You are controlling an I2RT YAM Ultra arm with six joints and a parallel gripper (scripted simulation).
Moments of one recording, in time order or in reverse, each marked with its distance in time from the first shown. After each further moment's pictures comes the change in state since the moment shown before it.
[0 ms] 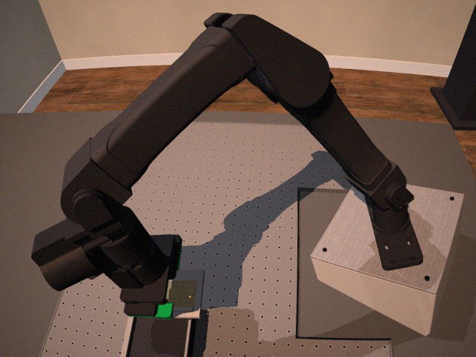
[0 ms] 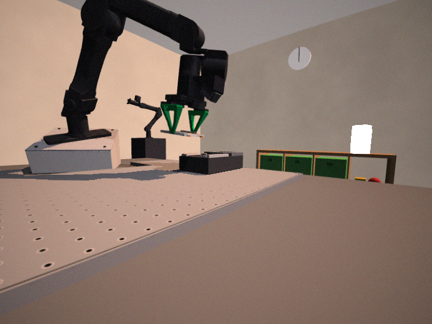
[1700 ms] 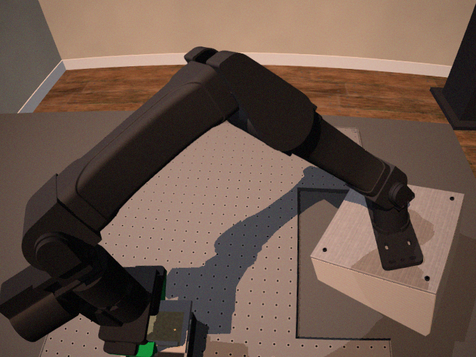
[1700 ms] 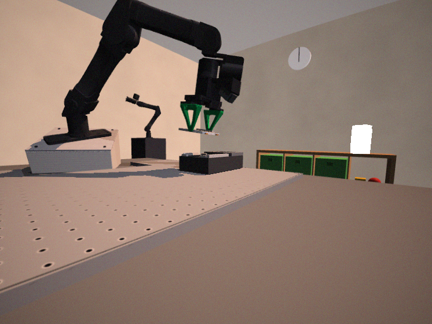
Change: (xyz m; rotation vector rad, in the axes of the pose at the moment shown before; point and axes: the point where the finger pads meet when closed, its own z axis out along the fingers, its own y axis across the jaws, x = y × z) arm -0.012 0.056 -0.010 0.007 0.010 0.012
